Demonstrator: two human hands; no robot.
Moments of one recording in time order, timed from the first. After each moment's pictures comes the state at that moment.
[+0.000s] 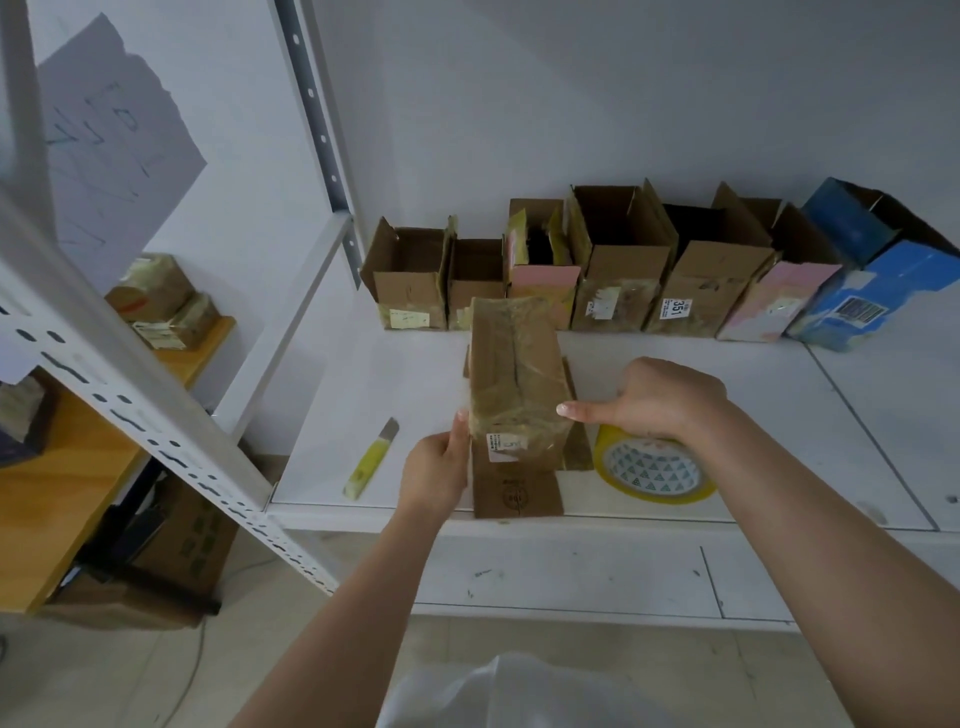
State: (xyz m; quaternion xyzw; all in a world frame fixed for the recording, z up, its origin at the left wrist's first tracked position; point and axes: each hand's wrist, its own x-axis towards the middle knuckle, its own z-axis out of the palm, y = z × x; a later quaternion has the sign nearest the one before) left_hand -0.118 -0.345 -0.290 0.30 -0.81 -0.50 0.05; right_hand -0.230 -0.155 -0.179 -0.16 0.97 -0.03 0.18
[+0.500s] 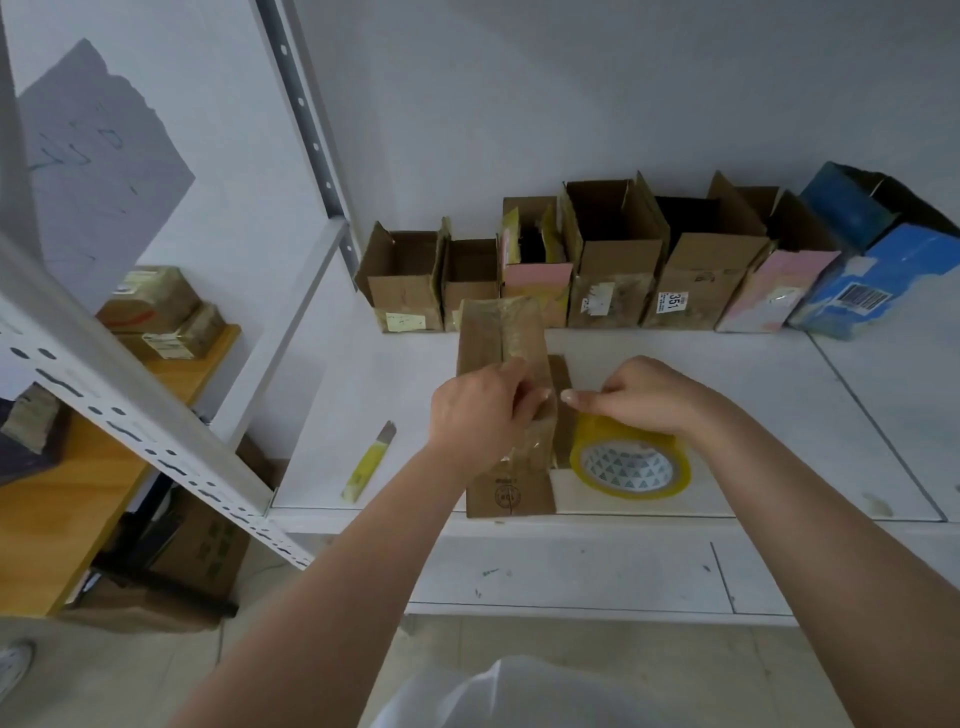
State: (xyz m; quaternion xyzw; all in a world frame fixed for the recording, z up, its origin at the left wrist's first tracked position) left_hand -0.158 -0.321 -0.232 0.03 -0.97 -0.14 0.18; right_hand -0.244 -0.140 -0.196 -0.18 0.93 -0.20 0.23
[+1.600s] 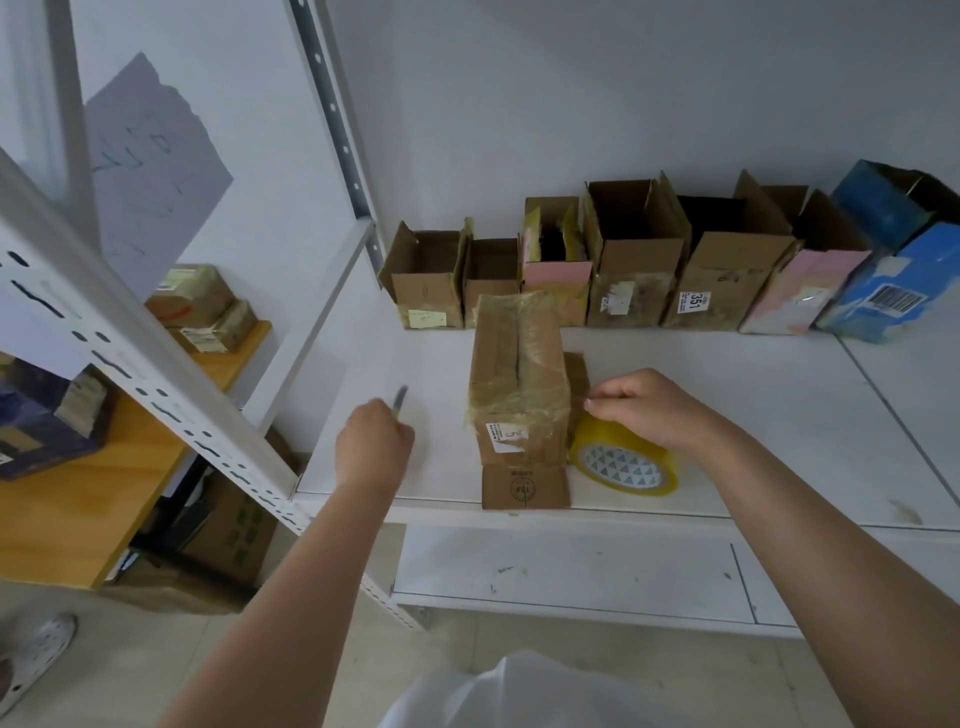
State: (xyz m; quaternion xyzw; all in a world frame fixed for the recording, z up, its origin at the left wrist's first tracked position) left_hand -0.105 -0.400 -0.260 0.35 -0.92 -0.17 0.08; right_hand -0.235 -0.139 -0.222 -0.21 0.87 -0.37 0.25
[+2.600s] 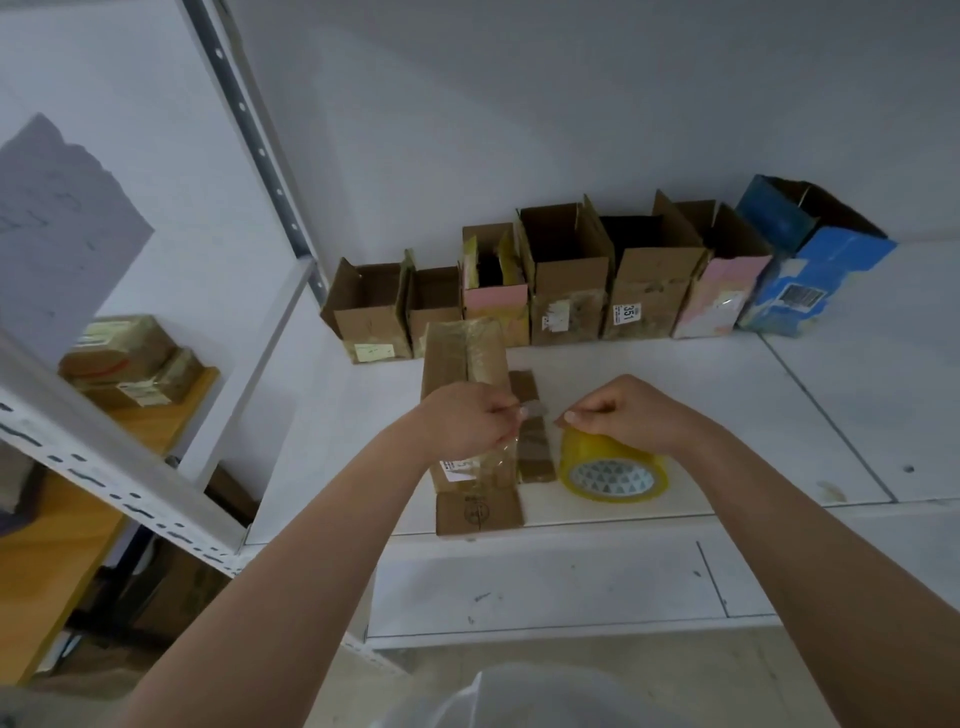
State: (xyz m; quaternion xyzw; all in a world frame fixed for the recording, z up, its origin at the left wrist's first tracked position) left_hand -0.173 -0.311 -0.186 -0.05 -0.96 -0.26 -0.12; right_hand -0.247 -0.100 -0.216 -0.21 0.87 -0.38 0.23
